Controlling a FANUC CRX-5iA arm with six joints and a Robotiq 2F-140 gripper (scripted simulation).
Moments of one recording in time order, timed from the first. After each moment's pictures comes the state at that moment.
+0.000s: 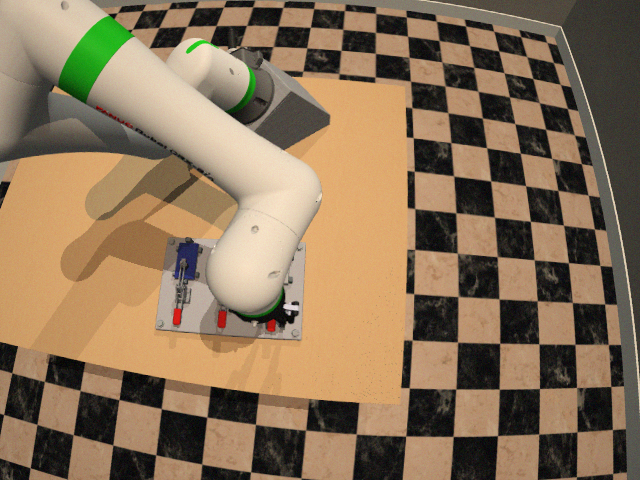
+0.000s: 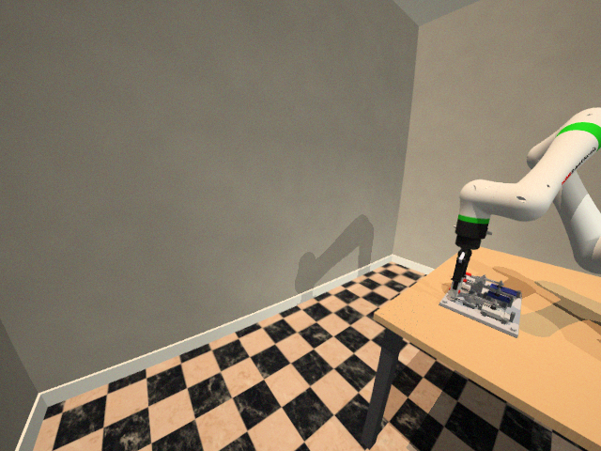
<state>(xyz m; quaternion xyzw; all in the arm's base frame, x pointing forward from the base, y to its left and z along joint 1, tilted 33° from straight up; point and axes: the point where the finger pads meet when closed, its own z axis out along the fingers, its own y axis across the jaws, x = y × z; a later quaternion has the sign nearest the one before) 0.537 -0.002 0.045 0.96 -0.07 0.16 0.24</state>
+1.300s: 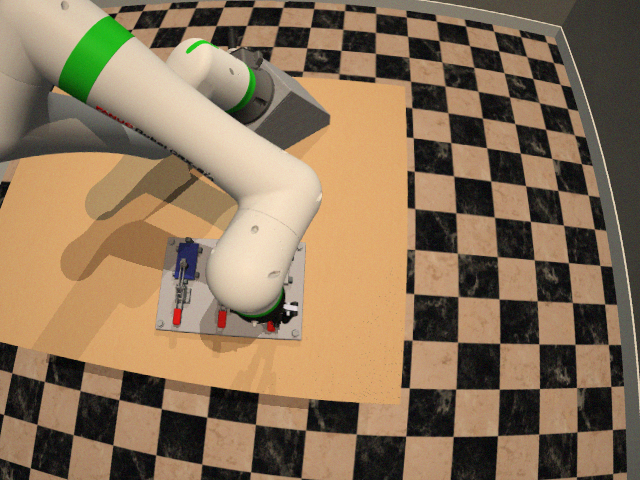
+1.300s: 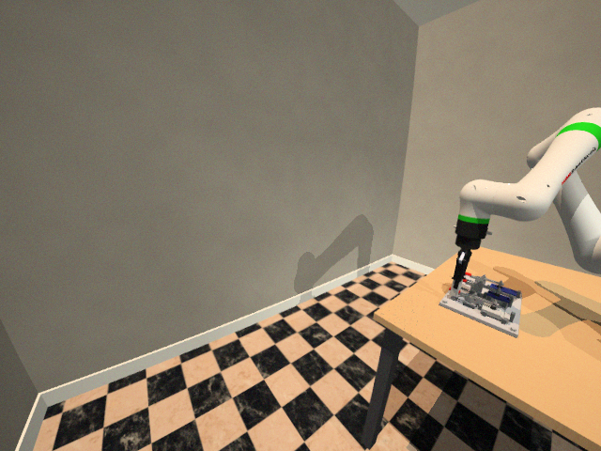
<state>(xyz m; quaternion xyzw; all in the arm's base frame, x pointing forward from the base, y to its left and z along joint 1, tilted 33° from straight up) 0.537 -0.002 0.045 0.96 -0.07 0.16 0.24</state>
